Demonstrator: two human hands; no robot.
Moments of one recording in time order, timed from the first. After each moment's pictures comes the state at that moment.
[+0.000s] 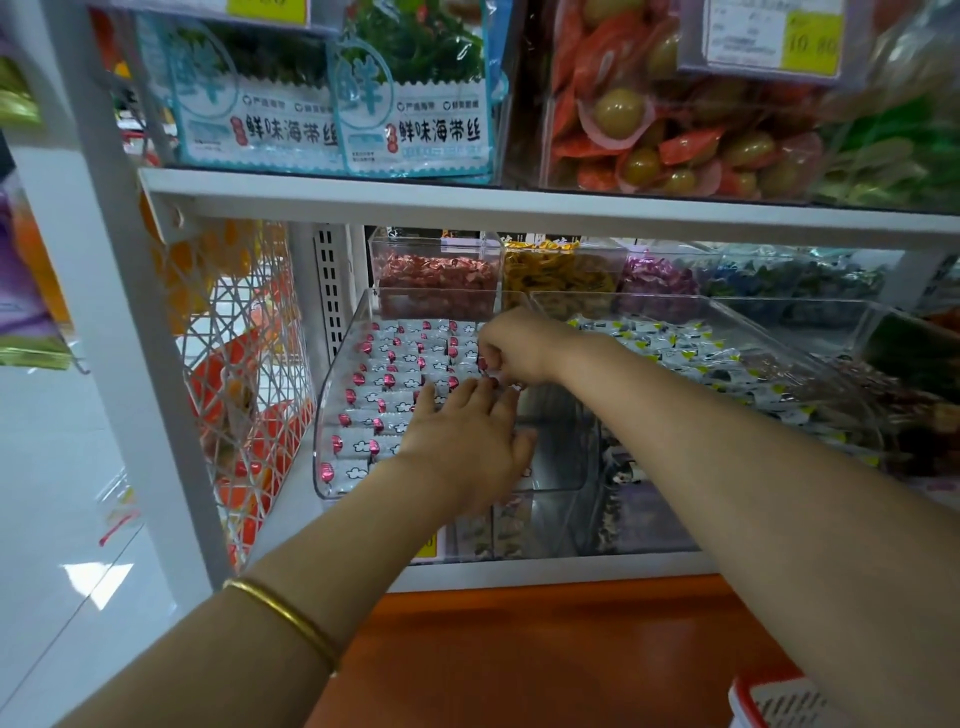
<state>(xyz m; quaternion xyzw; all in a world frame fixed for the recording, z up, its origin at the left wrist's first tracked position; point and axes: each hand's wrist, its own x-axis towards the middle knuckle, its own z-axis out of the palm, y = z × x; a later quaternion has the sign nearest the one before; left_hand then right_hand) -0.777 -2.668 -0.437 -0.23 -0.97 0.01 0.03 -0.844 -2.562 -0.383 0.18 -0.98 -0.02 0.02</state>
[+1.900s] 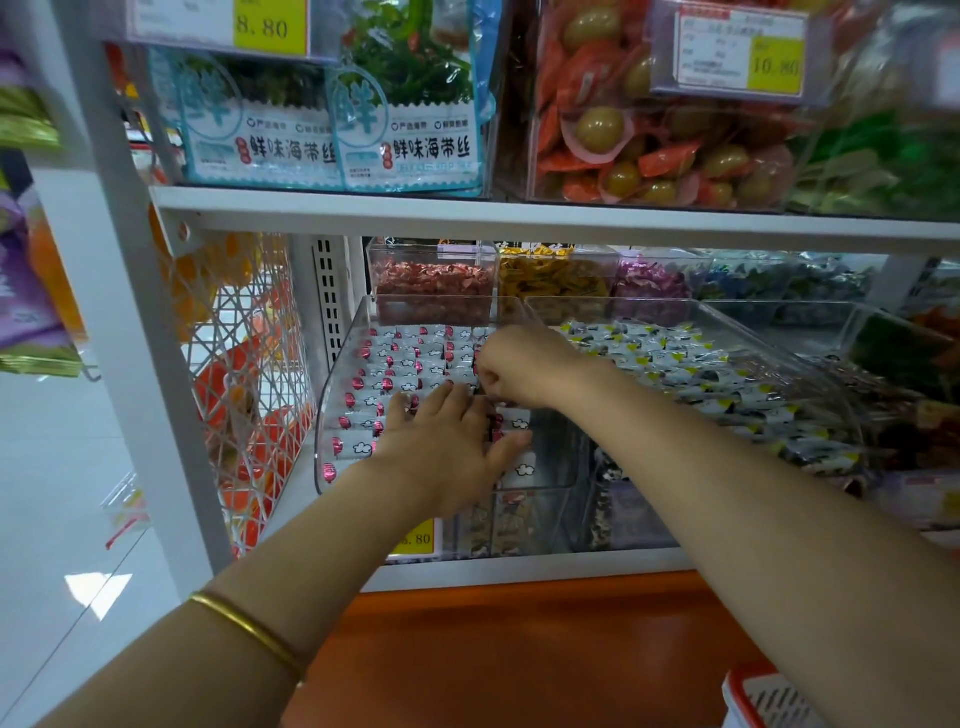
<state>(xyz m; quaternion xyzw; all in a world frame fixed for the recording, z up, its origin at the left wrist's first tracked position) -0.775 -2.683 -0.442 -0.21 -0.98 -0.02 0.02 -0.814 -2.563 -0.383 0.19 -0.98 -0.08 0.08</state>
